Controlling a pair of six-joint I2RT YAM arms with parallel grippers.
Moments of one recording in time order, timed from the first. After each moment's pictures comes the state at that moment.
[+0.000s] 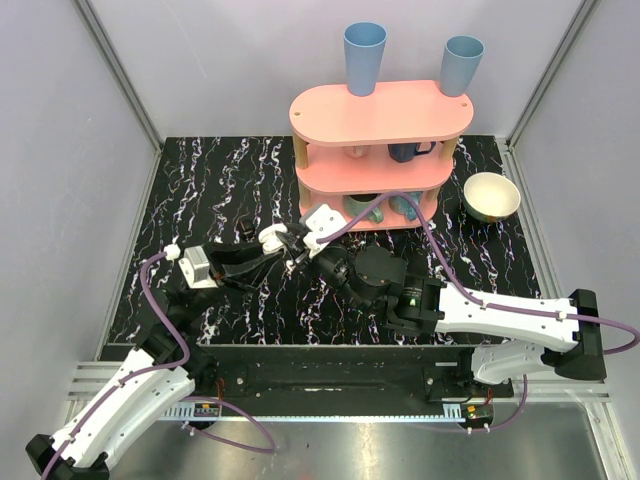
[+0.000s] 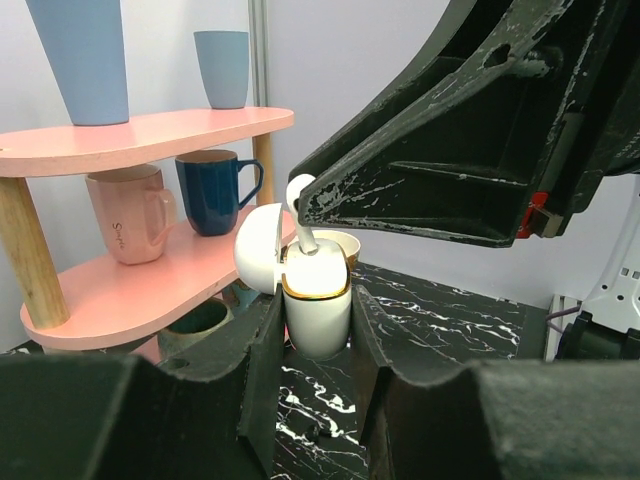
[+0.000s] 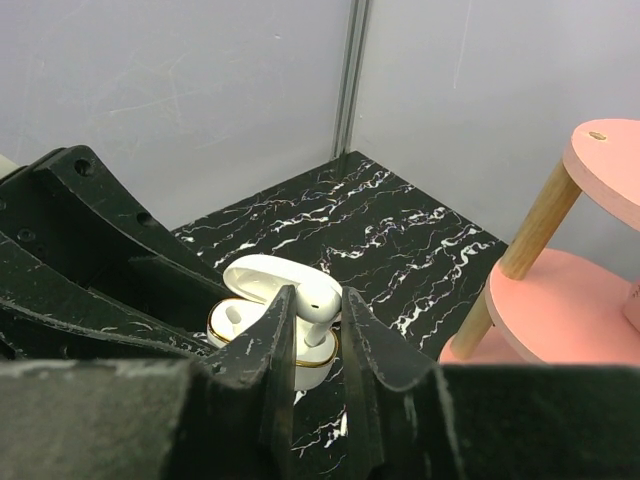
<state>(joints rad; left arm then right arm) -0.60 0.40 0.41 0.48 0.39 -0.21 1.36 1.28 1.19 0.24 0.53 -0.15</state>
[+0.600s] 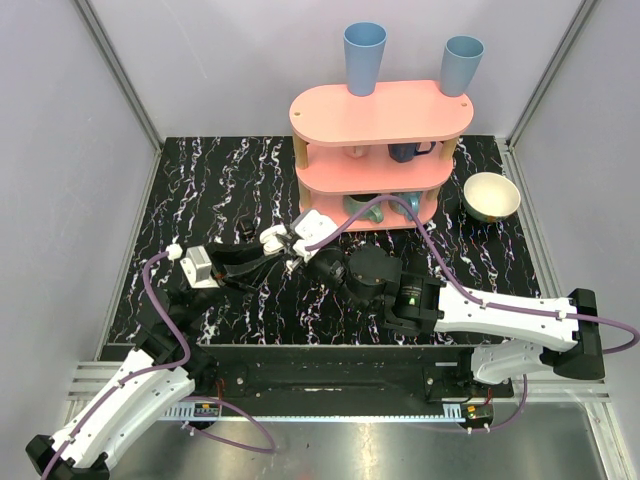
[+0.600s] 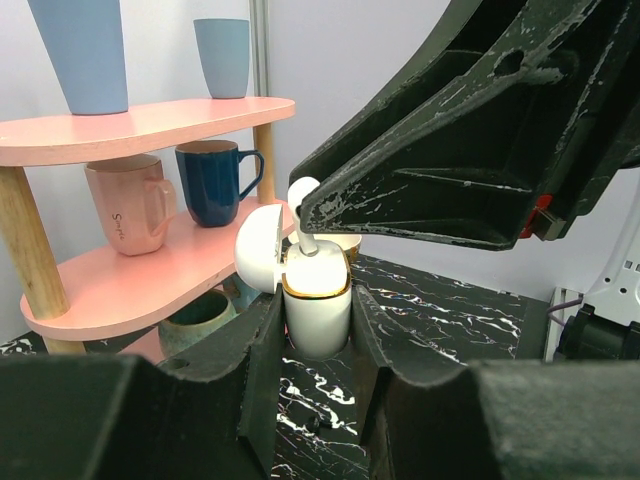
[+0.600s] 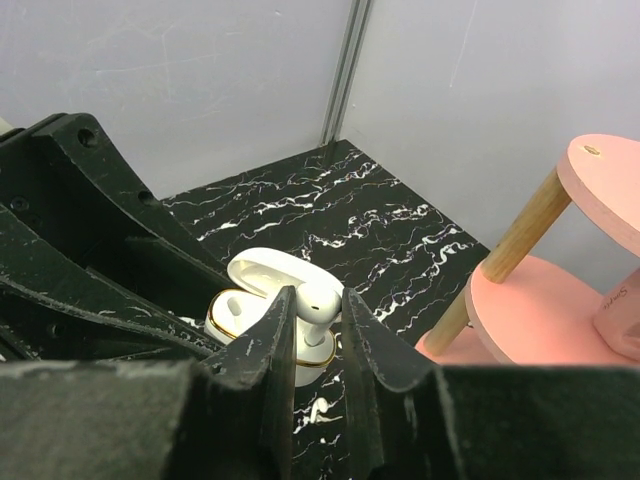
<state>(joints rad) -0.60 0.40 0.41 0.44 0.38 -0.20 1.36 1.29 1.21 0.18 0.52 -0.23</state>
